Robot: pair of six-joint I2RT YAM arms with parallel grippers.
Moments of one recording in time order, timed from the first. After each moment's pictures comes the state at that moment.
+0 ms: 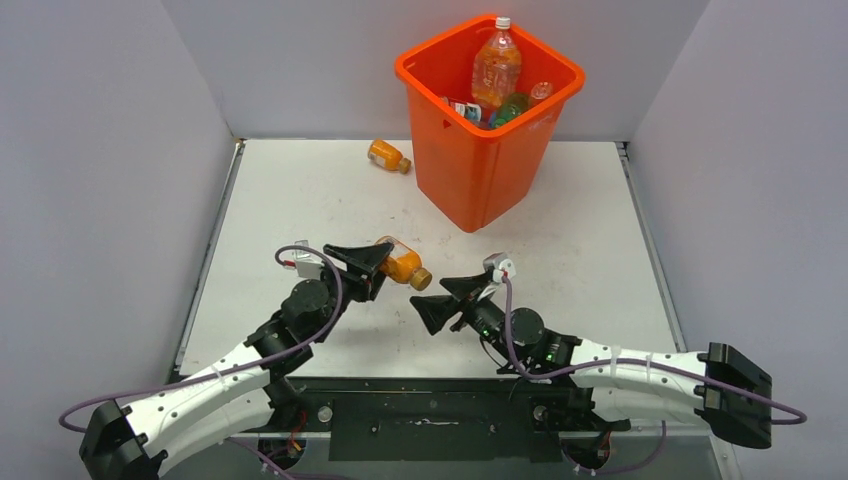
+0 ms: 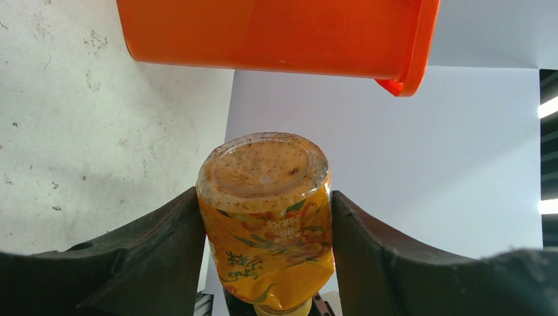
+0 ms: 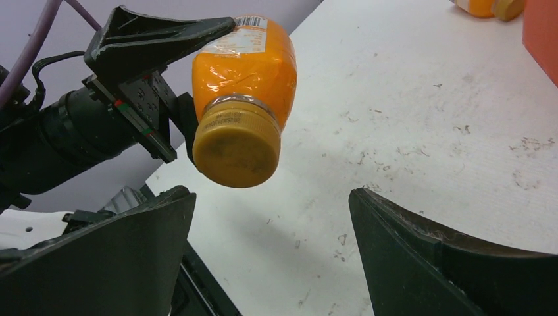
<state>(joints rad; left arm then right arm) -0.83 0.77 0.42 0.24 -0.39 -1.59 1.16 0.95 0.37 0.62 0.36 0.48</state>
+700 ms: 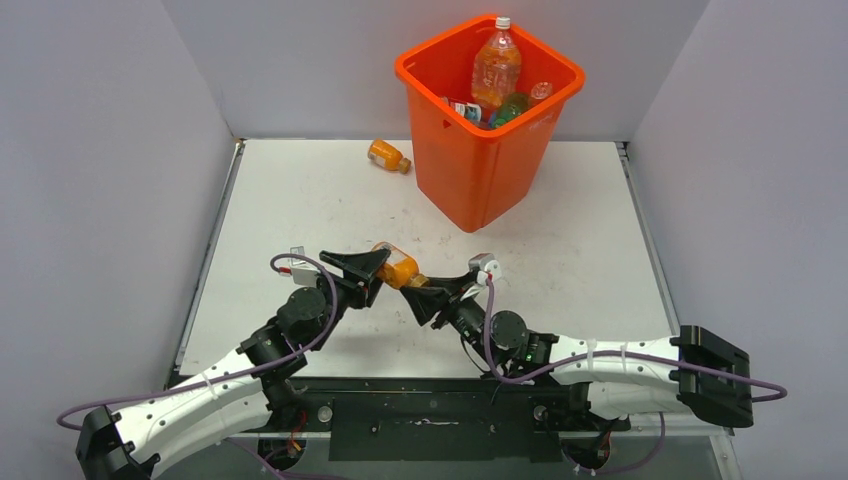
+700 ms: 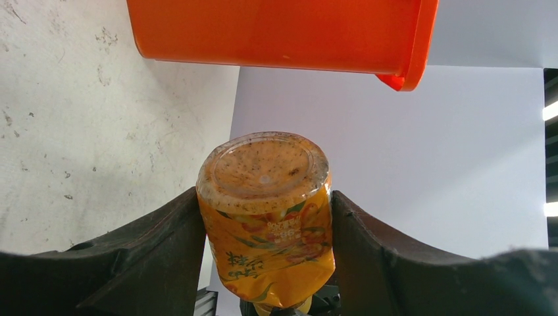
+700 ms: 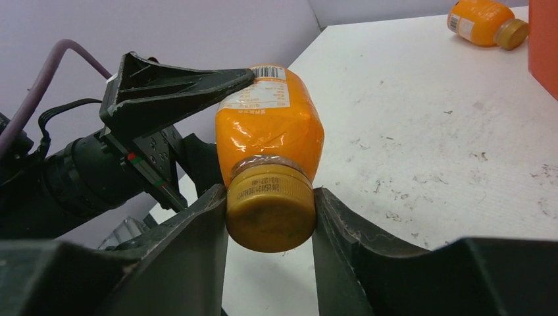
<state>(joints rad) -0.90 0.66 0.42 0.13 -0.47 -1.59 1.26 1.13 0.47 0.78 0.53 0.43</state>
